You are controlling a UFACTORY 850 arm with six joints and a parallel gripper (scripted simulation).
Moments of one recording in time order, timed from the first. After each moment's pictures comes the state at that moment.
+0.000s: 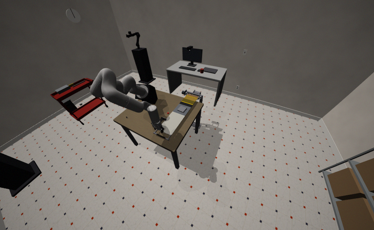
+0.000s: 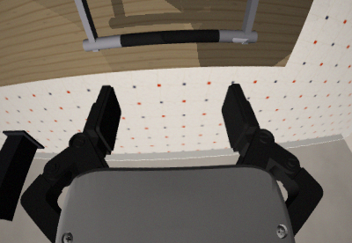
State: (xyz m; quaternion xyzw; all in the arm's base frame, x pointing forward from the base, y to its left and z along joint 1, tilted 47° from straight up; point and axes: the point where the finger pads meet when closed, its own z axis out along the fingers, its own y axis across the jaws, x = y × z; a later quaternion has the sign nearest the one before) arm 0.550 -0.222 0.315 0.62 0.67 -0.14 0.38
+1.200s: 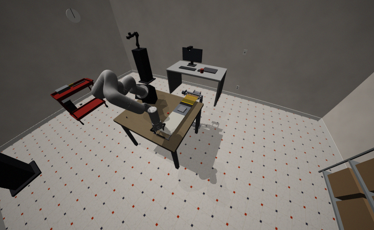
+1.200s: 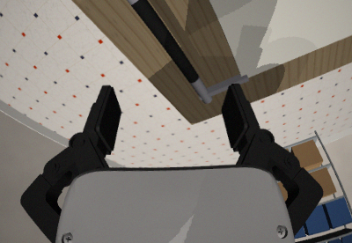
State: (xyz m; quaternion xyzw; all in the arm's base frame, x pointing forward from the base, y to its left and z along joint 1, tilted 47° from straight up) arm 0.555 -0.234 0.302 0.20 0.89 -0.31 0.26
